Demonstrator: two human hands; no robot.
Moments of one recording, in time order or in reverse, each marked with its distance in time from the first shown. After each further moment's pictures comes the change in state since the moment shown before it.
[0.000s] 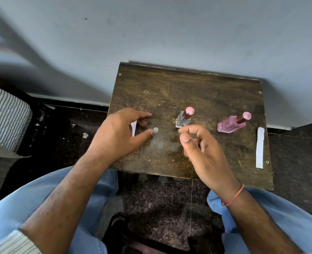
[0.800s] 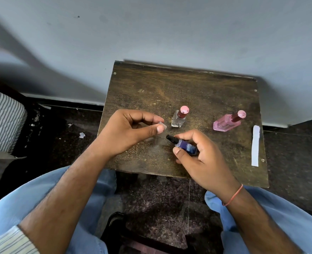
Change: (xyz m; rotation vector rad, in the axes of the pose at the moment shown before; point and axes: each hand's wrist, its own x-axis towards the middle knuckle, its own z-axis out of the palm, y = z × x) left_hand 0.011 0.013 0.015 -0.814 -0.202 -0.158; right_hand 0.001 0.029 -0.007 -0.104 -0.023 -0.030
